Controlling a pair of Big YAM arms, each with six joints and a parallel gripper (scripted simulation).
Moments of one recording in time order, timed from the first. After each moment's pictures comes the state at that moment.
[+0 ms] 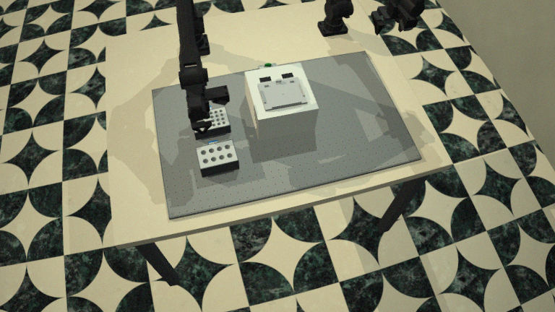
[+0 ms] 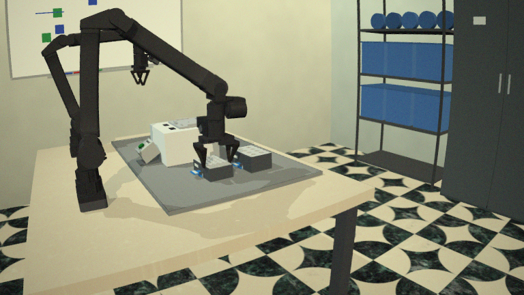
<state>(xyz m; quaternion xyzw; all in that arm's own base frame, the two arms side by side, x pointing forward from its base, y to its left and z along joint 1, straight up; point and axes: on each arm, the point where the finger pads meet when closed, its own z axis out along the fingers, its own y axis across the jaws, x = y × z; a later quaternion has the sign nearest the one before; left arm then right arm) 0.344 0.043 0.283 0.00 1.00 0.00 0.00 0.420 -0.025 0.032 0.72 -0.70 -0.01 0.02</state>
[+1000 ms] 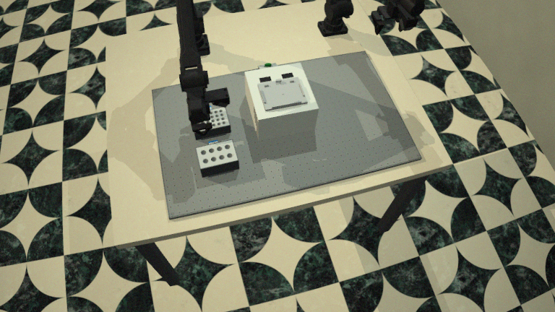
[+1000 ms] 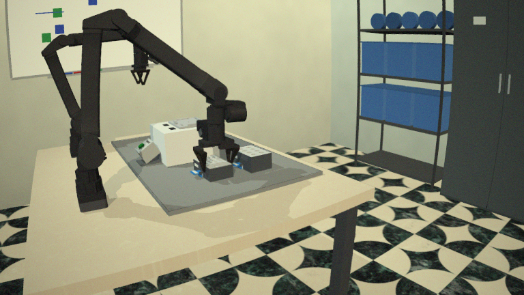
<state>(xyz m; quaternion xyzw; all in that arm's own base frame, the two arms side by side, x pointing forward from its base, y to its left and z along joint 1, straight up) 0.346 0.042 0.285 0.00 1.00 0.00 0.00 0.419 -0.025 0.020 0.72 -0.70 -0.01 0.02</state>
